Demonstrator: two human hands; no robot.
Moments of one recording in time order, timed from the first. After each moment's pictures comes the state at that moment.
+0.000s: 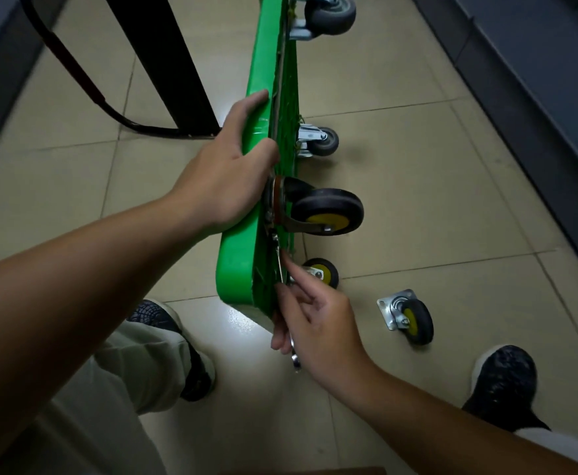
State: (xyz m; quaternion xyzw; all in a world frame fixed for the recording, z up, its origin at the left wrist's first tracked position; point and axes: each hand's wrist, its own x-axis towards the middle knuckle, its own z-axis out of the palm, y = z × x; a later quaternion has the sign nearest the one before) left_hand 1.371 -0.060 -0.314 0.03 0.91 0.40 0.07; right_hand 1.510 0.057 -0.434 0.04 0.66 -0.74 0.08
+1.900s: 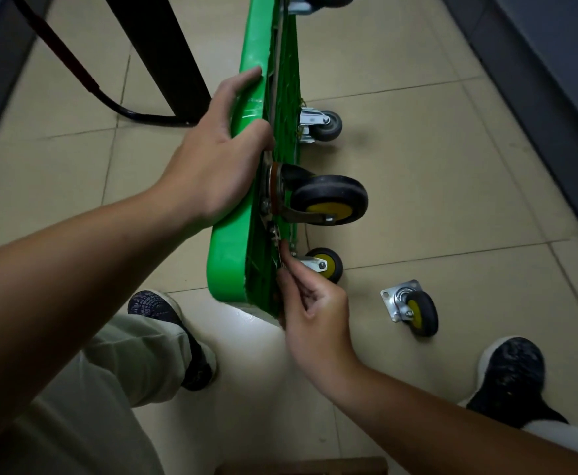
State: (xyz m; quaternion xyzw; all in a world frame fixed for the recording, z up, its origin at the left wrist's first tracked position) left_hand 1.369 -0.059 -0.321 0.03 0.89 0.45 0.06; right_hand 1.502 0.046 -0.461 0.07 0.62 -0.78 -0.01
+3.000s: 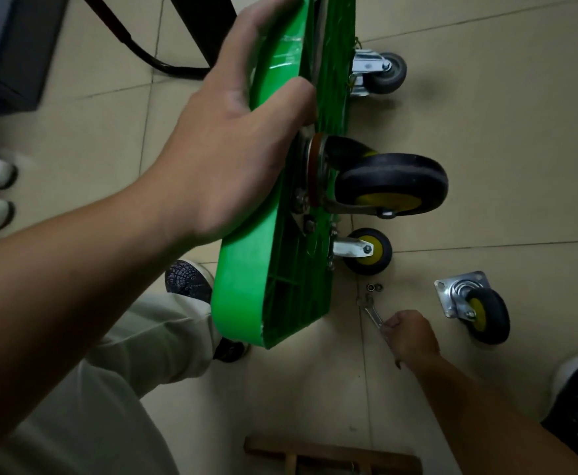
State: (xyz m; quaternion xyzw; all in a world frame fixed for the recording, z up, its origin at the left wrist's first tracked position) left_hand 1.363 -0.062 -0.333 0.07 0.87 0.48 0.03; right_hand 1.512 0.153 -0.696 0.28 0.84 -0.33 0.31
